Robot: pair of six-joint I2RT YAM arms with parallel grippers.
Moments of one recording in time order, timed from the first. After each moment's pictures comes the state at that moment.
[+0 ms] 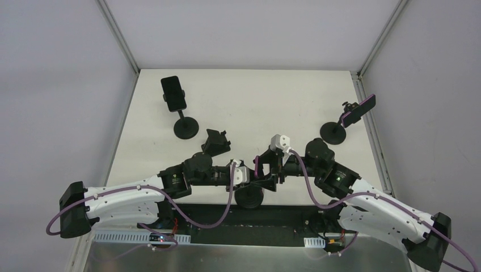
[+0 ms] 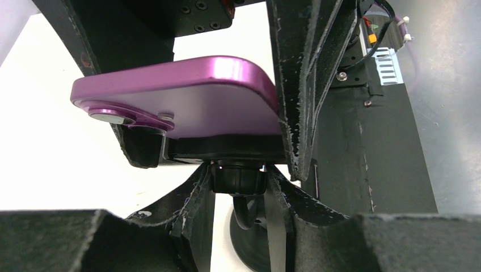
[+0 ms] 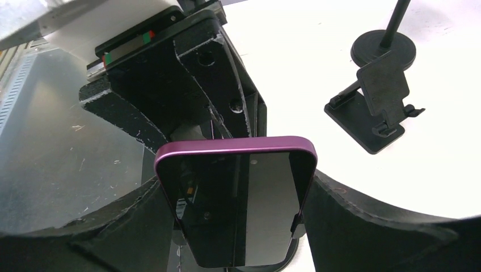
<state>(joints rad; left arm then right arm) -1.18 0.90 0.55 0.15 0.29 0.27 0.94 0.78 0.62 -0.02 -0.53 0.02</state>
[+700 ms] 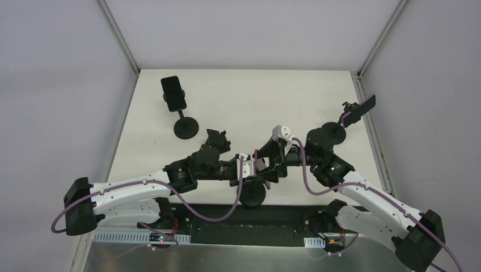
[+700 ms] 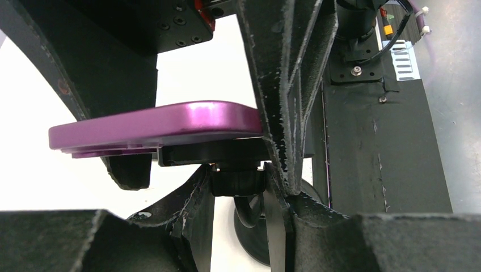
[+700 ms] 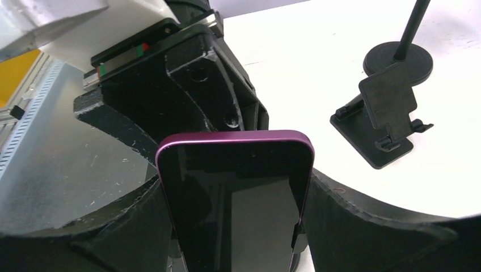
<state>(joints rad) -1.15 0.99 0.64 0.10 0.31 0.29 0.75 0.89 0.61 0.11 -0.79 0.04</state>
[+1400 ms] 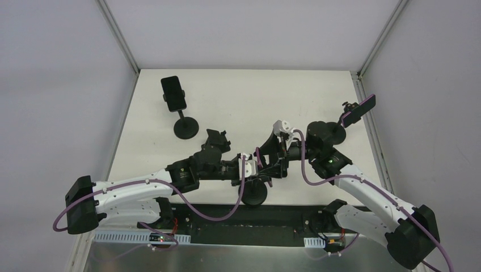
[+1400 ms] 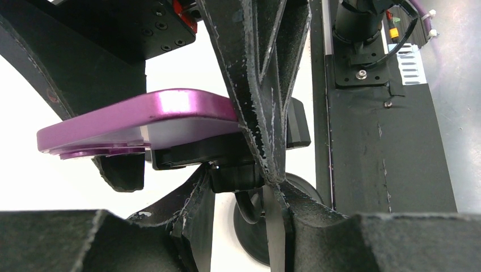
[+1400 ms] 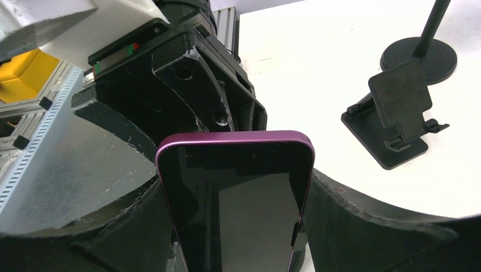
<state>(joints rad) -1.15 1.02 0.65 0.12 0.29 0.29 0.63 0.99 0.64 0.15 -1.01 0.05</state>
